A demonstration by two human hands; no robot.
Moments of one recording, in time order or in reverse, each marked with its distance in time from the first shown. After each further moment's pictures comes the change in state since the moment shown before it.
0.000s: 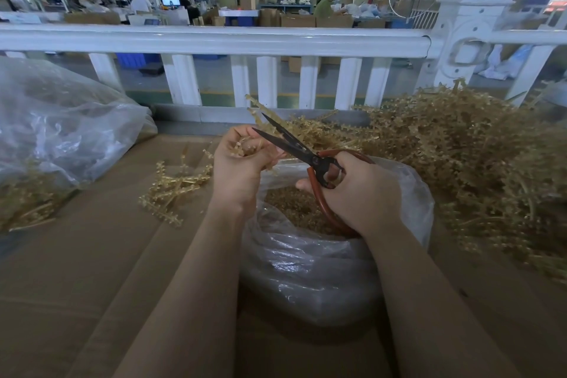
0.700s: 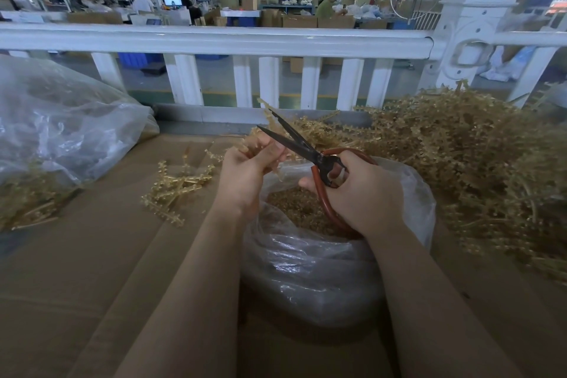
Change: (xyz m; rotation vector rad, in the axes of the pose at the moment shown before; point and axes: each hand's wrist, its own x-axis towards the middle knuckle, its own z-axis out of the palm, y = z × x) left_hand -0.003 0.000 -0.004 0.027 -0.159 -0.058; right_hand -0.001 0.002 0.003 0.031 0.021 -0.007
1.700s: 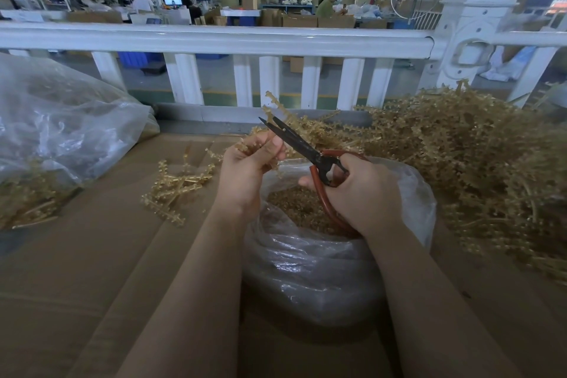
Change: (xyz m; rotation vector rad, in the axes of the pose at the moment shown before) left_hand -0.002 0.004 0.003 -0.053 0.013 -0.013; right_hand 0.002 -0.001 0.004 -0.044 0.024 0.026
